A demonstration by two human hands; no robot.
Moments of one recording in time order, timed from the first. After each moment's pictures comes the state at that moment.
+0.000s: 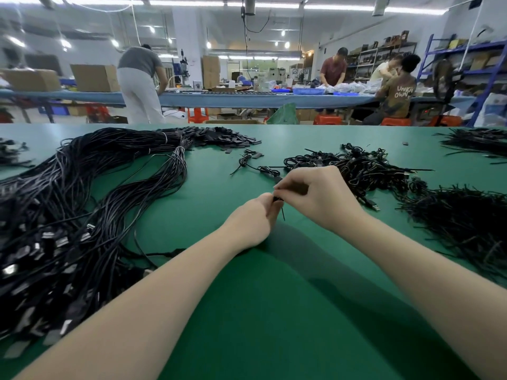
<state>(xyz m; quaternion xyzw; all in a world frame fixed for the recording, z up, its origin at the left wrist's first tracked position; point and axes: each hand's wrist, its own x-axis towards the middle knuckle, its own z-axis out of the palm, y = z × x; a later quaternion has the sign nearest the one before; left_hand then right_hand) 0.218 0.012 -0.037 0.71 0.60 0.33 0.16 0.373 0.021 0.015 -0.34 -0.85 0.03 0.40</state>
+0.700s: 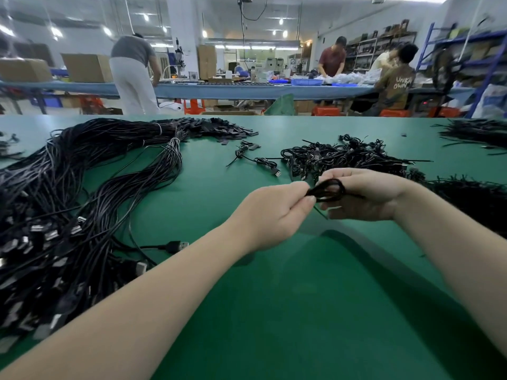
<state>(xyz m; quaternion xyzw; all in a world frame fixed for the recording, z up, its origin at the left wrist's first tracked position) 0.245 -0.023 -0.007 0.85 0.42 0.33 0.01 0.437 0.047 0.027 -0.33 -0.64 0.66 0.20</state>
